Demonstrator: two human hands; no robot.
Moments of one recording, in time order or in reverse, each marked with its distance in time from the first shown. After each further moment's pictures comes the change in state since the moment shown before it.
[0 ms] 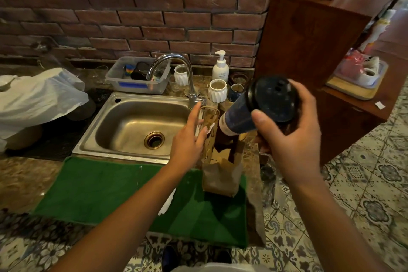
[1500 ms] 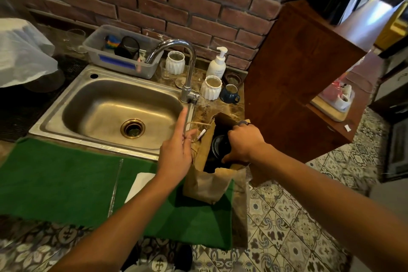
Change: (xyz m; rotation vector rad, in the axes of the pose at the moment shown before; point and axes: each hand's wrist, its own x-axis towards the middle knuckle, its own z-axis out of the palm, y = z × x) left_hand -0.010 -0.056 -0.015 -0.249 0.042 -0.054; right_hand 0.075 0.098 0.111 -1.647 -1.004 -0.120
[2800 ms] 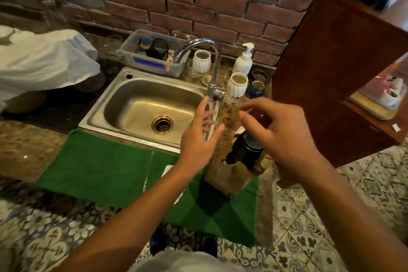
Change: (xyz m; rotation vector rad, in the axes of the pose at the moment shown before) left_hand 0.007 0.015 -0.015 -0.107 0.048 -0.013; right_hand -0.098 -0.019 -0.083 0.862 0.722 -0.112
